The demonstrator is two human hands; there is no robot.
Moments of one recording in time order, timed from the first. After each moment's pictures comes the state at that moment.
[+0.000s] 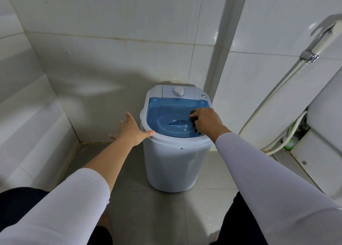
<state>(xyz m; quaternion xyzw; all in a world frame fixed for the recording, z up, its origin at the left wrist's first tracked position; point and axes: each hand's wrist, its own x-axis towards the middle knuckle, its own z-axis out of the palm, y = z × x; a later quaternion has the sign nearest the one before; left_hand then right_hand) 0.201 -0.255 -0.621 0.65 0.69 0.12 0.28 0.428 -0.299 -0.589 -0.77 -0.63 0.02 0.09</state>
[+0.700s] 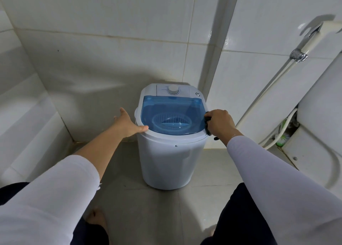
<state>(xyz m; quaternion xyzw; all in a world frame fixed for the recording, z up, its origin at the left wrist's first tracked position) 0.196 -0.232 -0.618 0.64 0.67 0.12 0.35 0.451 -0.344 -0.574 -0.83 -0.53 0.07 0.15</state>
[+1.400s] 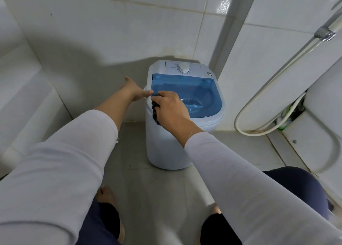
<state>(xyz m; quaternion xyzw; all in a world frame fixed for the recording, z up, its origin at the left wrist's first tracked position) 0.197 -0.162 -0.619 0.63 0.65 0.15 0.39 0.293 -0.304 -0.600 -0.71 -0.69 0.04 0.17</state>
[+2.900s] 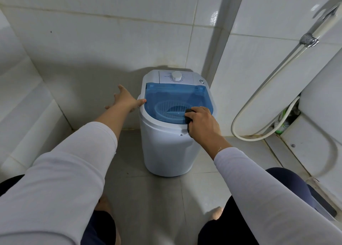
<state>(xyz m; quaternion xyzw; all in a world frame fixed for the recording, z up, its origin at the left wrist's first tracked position) 0.201 -0.163 -0.633 0.64 0.69 0.15 0.30 0.384 -0.352 -0.605 -0.78 -0.61 0.01 0.12</state>
